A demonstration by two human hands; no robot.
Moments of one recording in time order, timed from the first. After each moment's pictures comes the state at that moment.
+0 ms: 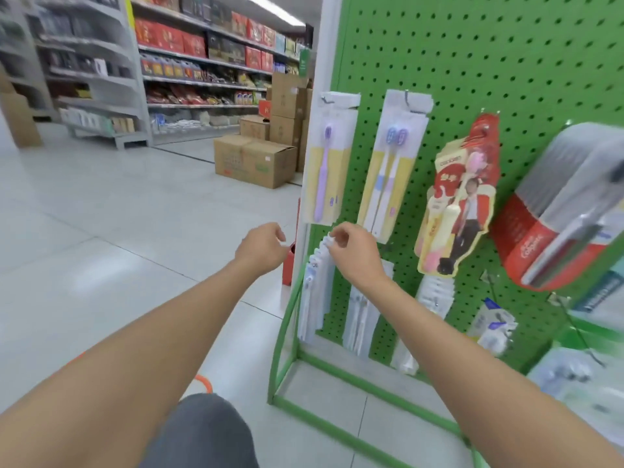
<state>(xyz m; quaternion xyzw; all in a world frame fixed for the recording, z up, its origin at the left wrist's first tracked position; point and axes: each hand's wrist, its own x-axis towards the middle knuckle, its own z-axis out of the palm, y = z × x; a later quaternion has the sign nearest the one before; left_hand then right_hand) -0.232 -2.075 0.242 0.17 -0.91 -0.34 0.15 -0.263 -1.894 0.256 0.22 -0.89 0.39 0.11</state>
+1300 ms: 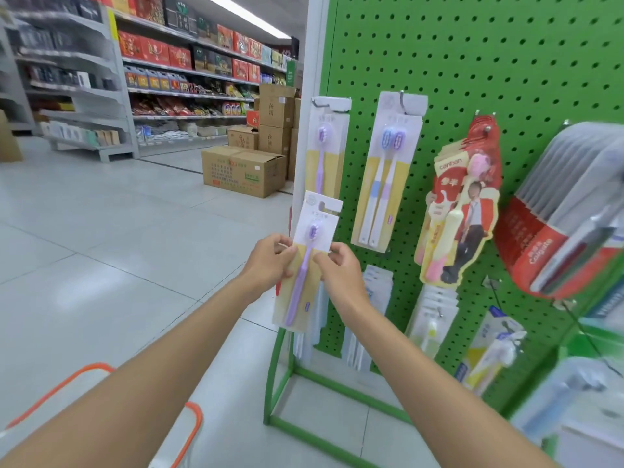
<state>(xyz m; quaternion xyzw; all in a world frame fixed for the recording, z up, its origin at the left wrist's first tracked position) -0.247 -2.061 0.229 0.08 -0.78 -0.60 0.15 -0.244 -1.913 0.239 0.12 -0.74 0.66 0.00</state>
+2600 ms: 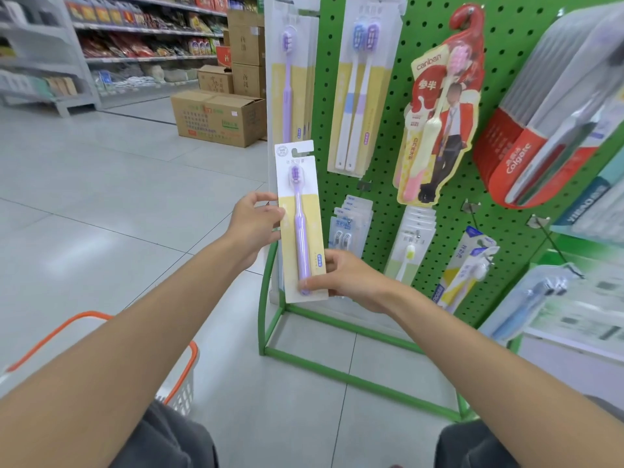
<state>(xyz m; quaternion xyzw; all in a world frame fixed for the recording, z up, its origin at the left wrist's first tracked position) -0.202 -2.011 0.215 0.14 -0.67 -0.72 0.12 -0.210 -1.834 0.178 0.20 -0.77 0.54 -0.27</state>
